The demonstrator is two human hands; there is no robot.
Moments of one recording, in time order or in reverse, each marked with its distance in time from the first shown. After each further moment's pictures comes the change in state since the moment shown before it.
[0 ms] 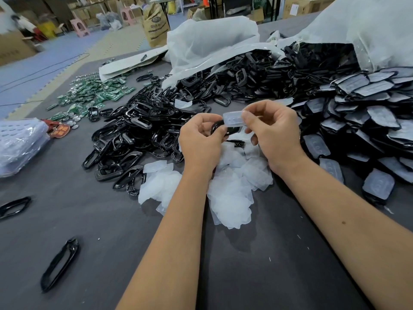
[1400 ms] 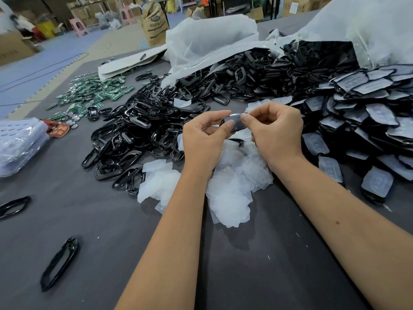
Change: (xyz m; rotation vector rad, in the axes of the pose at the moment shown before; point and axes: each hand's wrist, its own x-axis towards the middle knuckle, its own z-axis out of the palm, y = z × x) left_hand 0.001 -0.001 0.000 -0.052 -0.127 0.107; right_hand 0.003 0.006 0.000 -0.286 0.183 -0.004
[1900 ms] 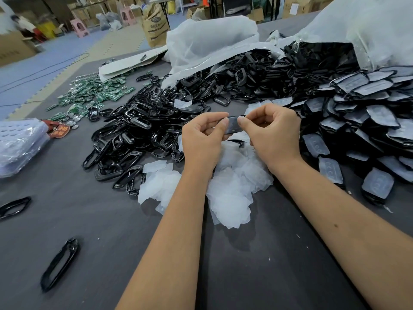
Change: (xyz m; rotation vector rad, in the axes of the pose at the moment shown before) left_hand 0.001 -0.002 0.002 -0.049 0.048 -0.034; right_hand -0.003 -0.003 0.001 -0.059 -0.031 -0.057
